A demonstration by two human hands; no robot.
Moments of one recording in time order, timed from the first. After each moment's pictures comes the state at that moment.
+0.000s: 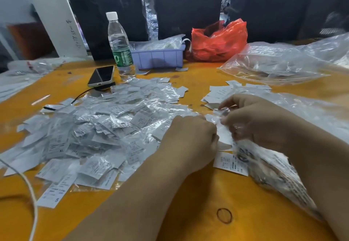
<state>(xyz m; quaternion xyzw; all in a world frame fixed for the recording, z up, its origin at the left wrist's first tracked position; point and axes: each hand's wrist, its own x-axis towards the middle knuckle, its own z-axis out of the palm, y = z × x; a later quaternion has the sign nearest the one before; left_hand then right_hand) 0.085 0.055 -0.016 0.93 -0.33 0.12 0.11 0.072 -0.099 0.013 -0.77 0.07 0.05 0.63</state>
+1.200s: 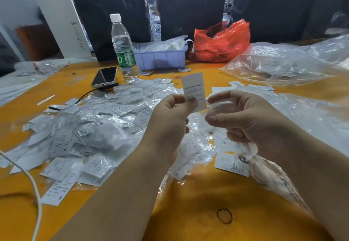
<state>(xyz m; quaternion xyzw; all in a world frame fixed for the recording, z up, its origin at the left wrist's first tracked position) 0.091 0.074 -0.002 0.67 -0.06 -0.04 0.74 0.059 -0.082 0.014 -0.68 -0.03 0.02 0.73</state>
